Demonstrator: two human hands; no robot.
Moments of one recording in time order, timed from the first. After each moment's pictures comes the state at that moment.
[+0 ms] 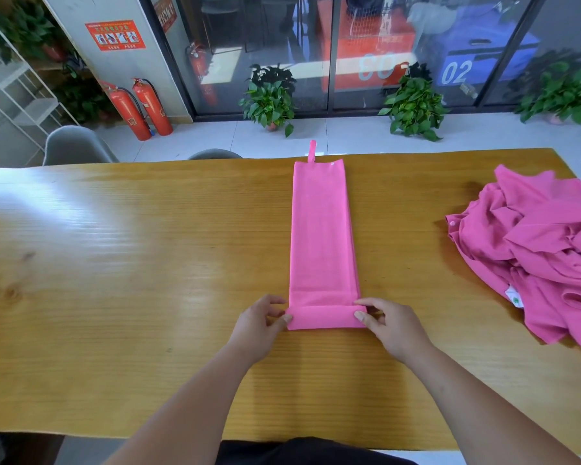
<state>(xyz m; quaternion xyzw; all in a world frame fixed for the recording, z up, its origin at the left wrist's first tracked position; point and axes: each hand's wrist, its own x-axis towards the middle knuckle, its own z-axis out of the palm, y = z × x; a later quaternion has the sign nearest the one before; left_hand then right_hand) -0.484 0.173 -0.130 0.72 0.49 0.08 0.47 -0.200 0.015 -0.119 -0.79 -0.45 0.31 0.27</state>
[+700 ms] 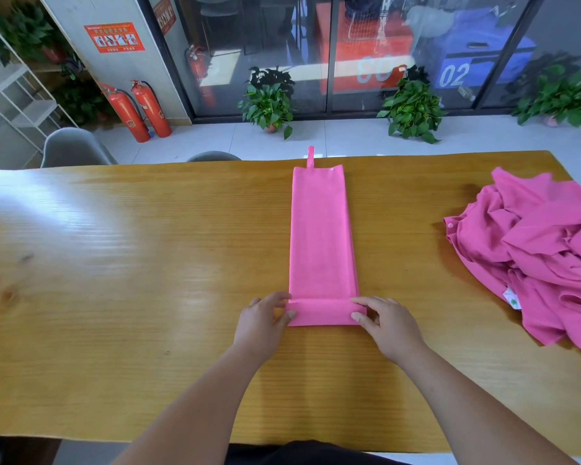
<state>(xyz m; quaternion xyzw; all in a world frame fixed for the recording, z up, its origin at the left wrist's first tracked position) -0.465 0.167 -0.112 0.80 0.48 0.08 0.34 -0.205 0.019 -0.124 -0.80 -0.49 0.26 0.21</state>
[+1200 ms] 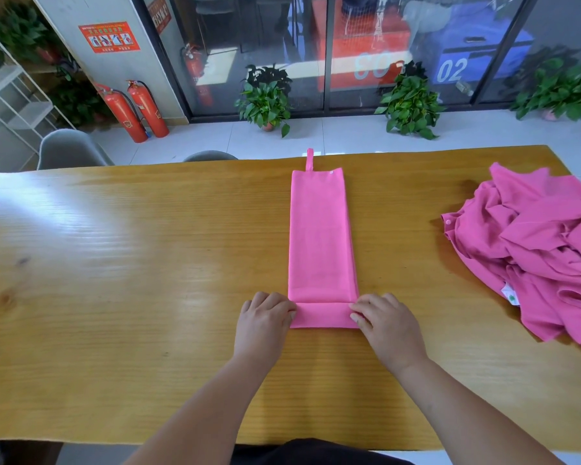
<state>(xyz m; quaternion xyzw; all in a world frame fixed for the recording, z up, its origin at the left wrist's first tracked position) -0.463 0.155 -0.124 0.90 0.39 0.17 0.13 -0.216 0.010 -0.126 -0.79 -0.58 0.05 0.20</state>
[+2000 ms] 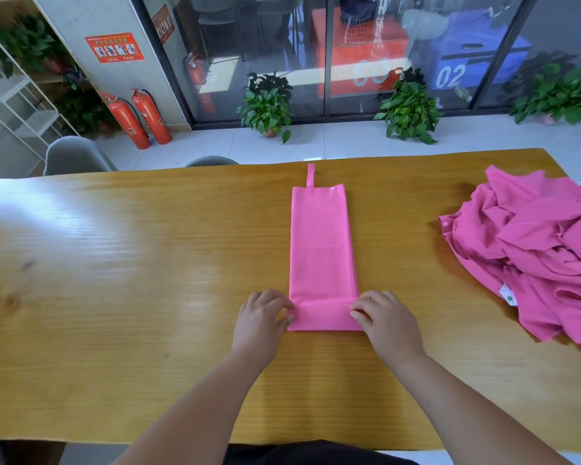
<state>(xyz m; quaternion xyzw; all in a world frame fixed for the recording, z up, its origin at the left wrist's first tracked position) -0.465 0.159 -0.113 0.87 0.43 0.12 0.21 -0.215 0.013 -0.117 -0.79 -0.56 0.08 0.23</state>
